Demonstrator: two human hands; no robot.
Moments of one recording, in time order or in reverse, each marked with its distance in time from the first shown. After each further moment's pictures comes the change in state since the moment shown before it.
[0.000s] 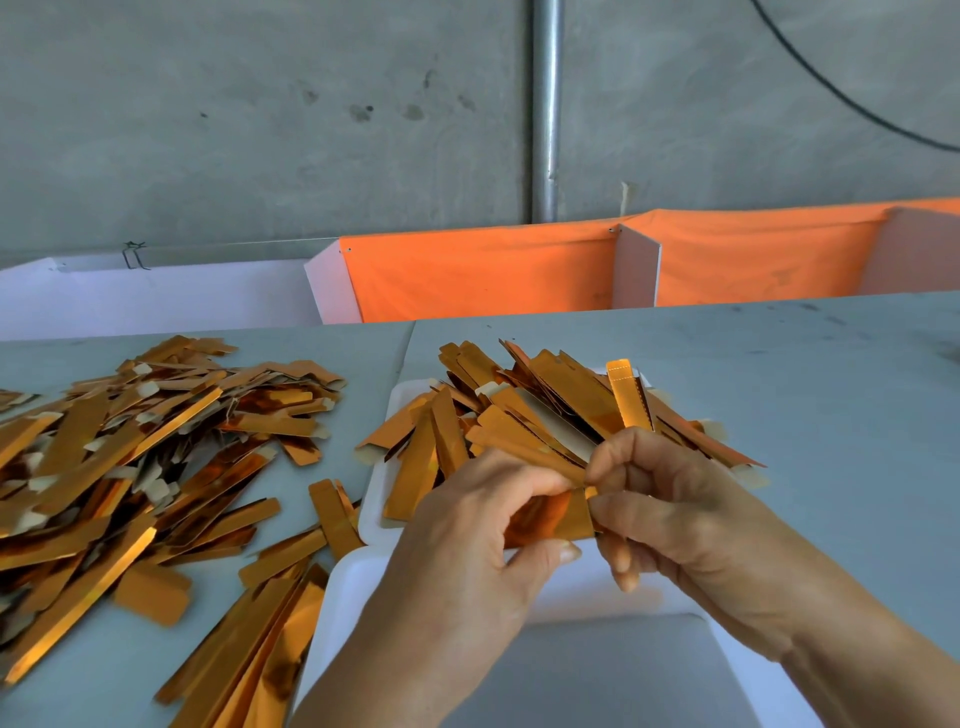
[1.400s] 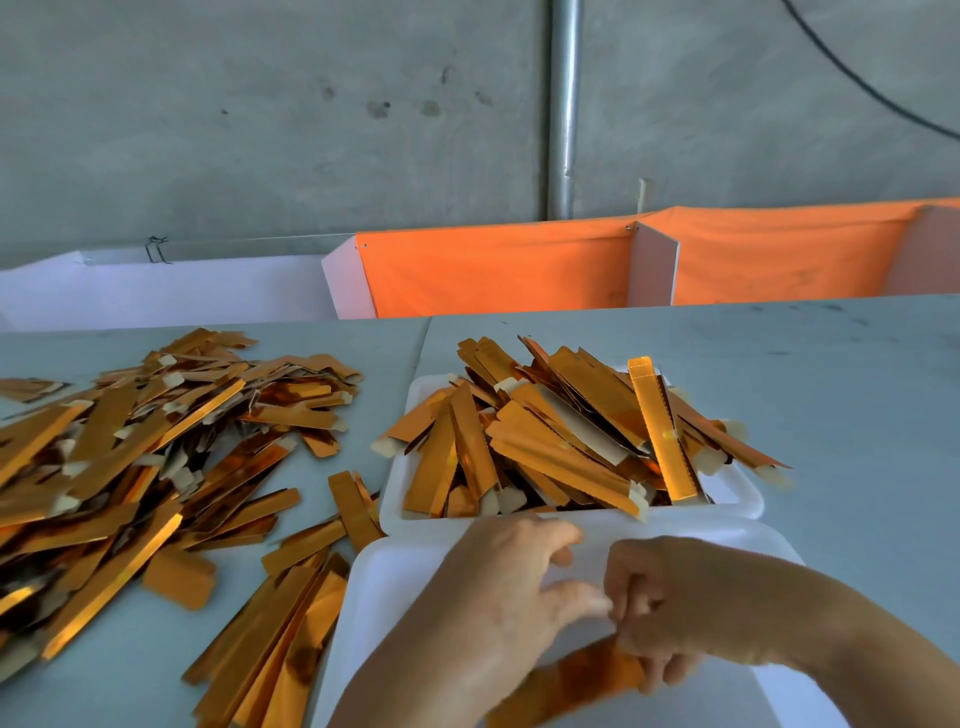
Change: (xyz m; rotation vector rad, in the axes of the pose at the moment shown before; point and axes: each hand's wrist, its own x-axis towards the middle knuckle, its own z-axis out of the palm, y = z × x) left_hand -0.003 -0.018 0.016 0.129 -0.284 -0.257; right_hand 0.004 0.021 -0.015 -0.734 -0.393 0.550
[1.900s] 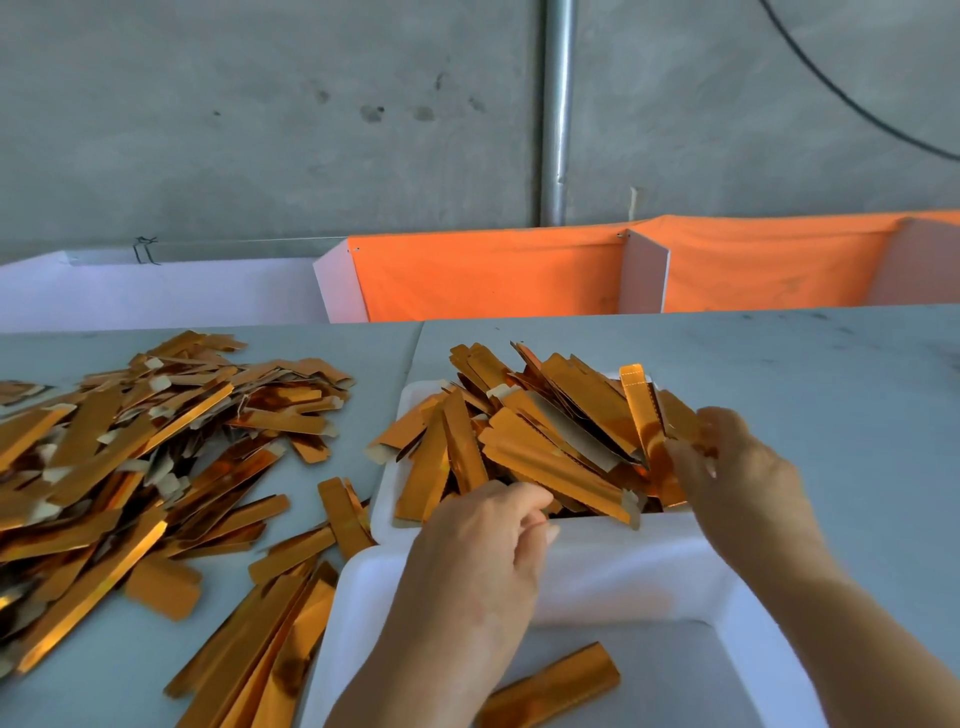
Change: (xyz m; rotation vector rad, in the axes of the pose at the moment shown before) left_hand 0.005 -0.002 -0.001 0.012 0.401 0.074; right_hand 0.026 0.017 -0.033 -0.081 1.211 0.044
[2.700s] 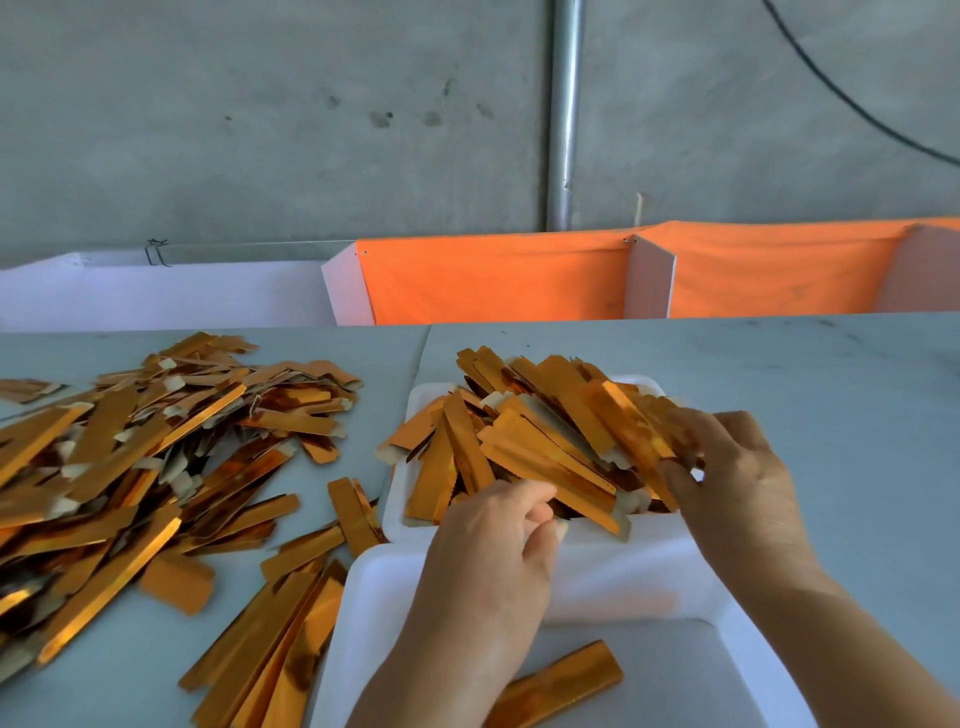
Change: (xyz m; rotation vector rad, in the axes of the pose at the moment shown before) left_hand -0.001 -0.004 0.007 -0.057 0.039 -0.093; right_hand -0.007 -0.003 0.008 0.003 0.131 -0.192
